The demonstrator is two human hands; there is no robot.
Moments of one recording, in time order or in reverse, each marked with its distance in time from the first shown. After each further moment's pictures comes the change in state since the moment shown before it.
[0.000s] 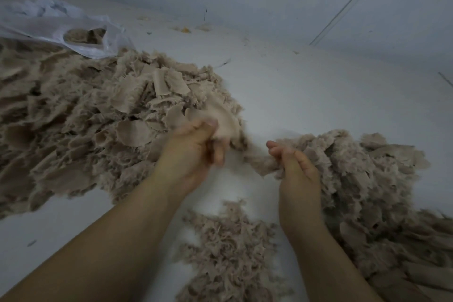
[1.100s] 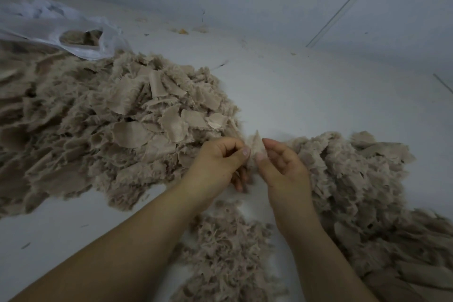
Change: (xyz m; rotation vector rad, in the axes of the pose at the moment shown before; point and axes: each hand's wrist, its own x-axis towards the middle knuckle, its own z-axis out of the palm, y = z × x) left_hand -0.005 -0.033 0.019 0.423 -0.109 0.045; right_hand -0.003 -0.009 0.001 -0.062 -0.129 0.057
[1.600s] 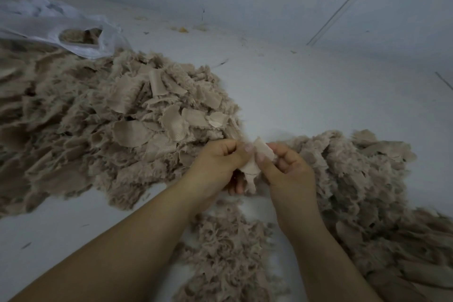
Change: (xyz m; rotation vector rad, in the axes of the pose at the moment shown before) left_hand 0.001 -0.005 -0.003 -0.052 -0.089 -0.107; right_hand 0.000 -0.001 -0.001 0.092 0.007 0.035
